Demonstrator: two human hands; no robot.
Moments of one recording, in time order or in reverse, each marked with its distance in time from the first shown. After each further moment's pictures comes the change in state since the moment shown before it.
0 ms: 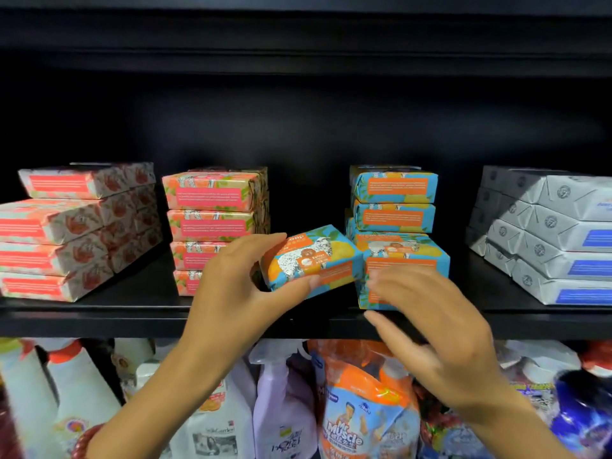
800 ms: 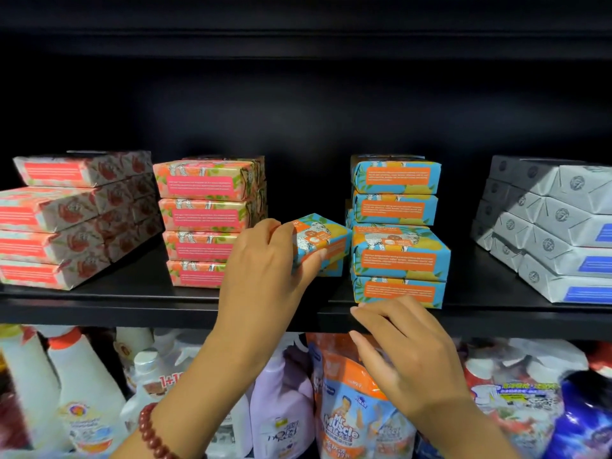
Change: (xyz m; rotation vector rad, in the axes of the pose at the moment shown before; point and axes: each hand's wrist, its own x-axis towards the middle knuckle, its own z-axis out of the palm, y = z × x) left_hand 0.010 0.002 0.040 0.536 0.060 0.082; right_hand -0.043 0.004 0.028 -0.132 -0.148 0.132
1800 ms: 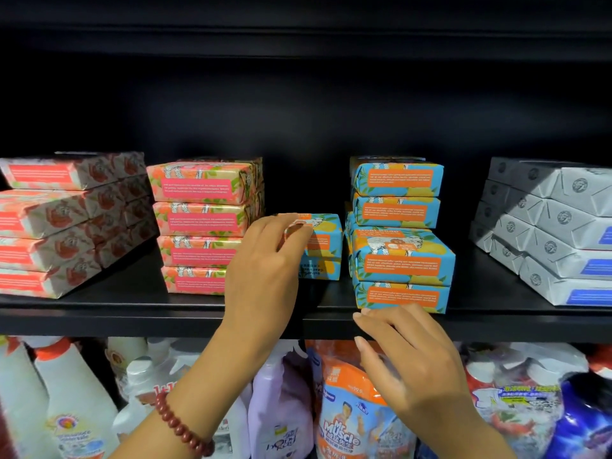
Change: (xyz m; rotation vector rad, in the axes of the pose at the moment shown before) left_hand 0.008 -0.013 0.020 -0.013 0.148 0.187; right_hand -0.002 -0.003 -0.001 0.071 -0.010 0.015
